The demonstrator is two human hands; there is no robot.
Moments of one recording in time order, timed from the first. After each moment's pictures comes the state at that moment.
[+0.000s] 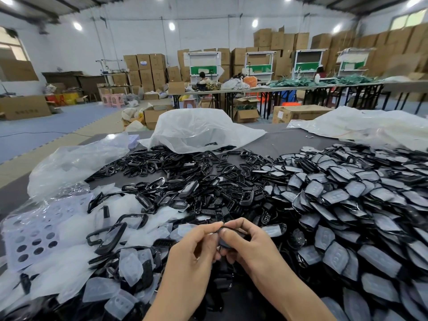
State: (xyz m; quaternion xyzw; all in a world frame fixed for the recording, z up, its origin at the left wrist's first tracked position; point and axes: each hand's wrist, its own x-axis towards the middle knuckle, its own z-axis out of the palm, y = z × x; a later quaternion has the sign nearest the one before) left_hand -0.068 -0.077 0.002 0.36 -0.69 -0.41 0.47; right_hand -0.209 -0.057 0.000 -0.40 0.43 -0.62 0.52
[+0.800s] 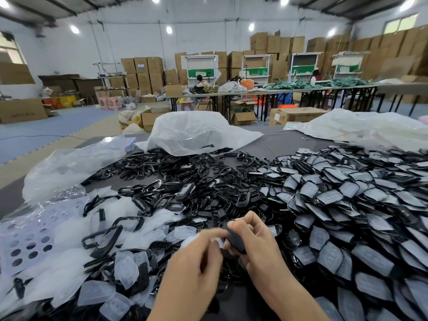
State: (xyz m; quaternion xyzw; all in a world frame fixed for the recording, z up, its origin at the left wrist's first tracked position) left_hand -0.068 -0.066 0.004 0.34 -0.80 -0.18 0.46; right_hand -0.214 -0.058 0.005 -0.33 0.42 -0.68 0.51
